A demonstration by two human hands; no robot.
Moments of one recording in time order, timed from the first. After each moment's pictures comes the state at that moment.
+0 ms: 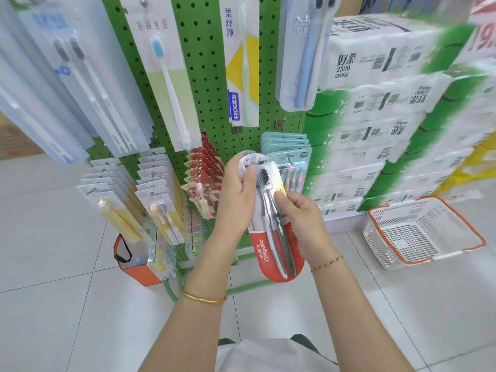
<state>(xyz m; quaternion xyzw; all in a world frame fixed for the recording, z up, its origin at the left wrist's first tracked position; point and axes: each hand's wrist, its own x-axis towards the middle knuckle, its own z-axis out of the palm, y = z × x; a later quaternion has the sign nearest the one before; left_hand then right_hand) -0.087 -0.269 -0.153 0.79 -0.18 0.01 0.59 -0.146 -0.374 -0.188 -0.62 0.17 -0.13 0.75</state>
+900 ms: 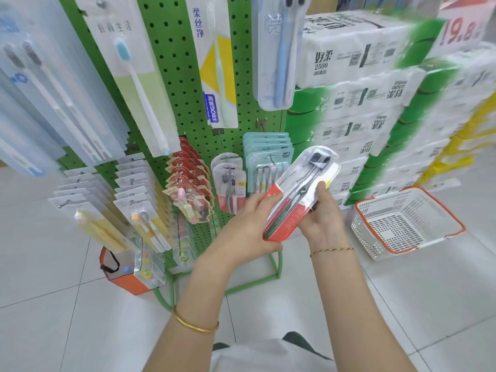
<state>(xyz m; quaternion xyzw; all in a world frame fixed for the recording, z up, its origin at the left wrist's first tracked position) -0.102 -0.277 -0.189 0.85 -0.42 -0.14 0.30 -0.137 -0.426 -0.190 -0.22 0.34 -0.24 0.88</state>
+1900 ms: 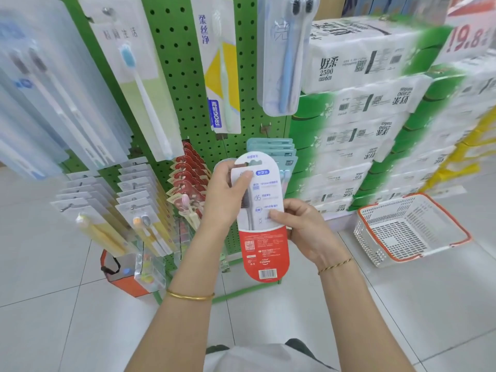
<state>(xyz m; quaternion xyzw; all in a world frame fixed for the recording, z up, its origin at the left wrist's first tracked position) -0.063 -0.286 -0.149 0.74 -0.14 -0.05 0.65 -0.146 -0.421 -0.199 -0.56 0.13 -0.03 0.82</state>
